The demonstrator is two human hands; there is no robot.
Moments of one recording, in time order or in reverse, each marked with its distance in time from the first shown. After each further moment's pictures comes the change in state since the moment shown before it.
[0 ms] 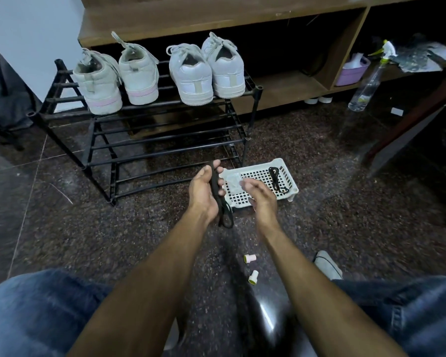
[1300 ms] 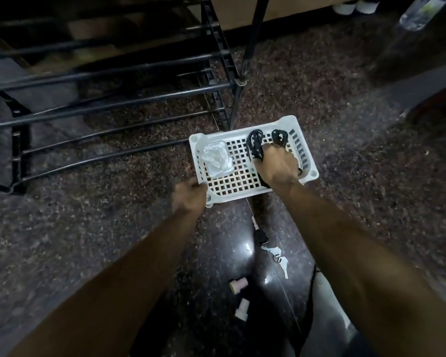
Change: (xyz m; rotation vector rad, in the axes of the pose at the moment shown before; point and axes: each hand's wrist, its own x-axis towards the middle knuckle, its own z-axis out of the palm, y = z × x) left_hand 0.197 -0.145 -0.074 1.170 0.376 -0.161; right_hand 0.257 0.143 -0.079 -1.593 -0.104 0.053
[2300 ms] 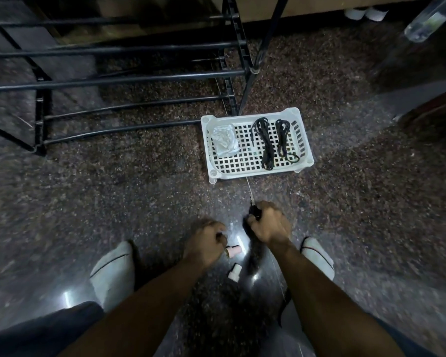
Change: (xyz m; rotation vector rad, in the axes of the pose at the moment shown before) left_hand -0.105 -0.119 0.011 0.418 -0.359 0.332; right_hand -0.157 0.026 0.062 0.137 -0.257 0.116
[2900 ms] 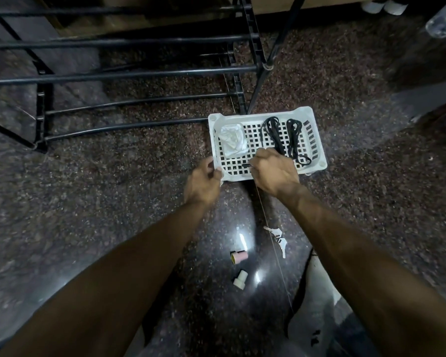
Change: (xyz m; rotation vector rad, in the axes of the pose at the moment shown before) left_hand 0.089 0.038 -0.076 -0.314 0.348 -0.097; right_hand 0.075 -0.057 -0.073 -0.504 0.185 -0.598
